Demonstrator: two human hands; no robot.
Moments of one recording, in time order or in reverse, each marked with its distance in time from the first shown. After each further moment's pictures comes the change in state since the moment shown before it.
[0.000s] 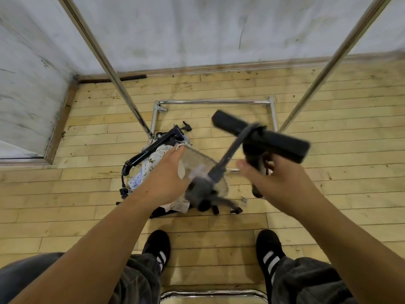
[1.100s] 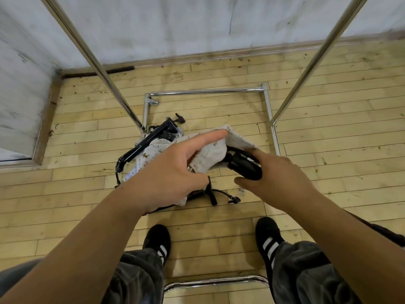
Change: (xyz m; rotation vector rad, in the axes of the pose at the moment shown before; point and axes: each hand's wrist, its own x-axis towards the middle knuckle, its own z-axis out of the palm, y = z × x) left_hand -0.063 0.078 -0.033 -0.397 -0.185 0.241; right_hand 0.005 0.034 0.012 -0.578 -0.005 0.138
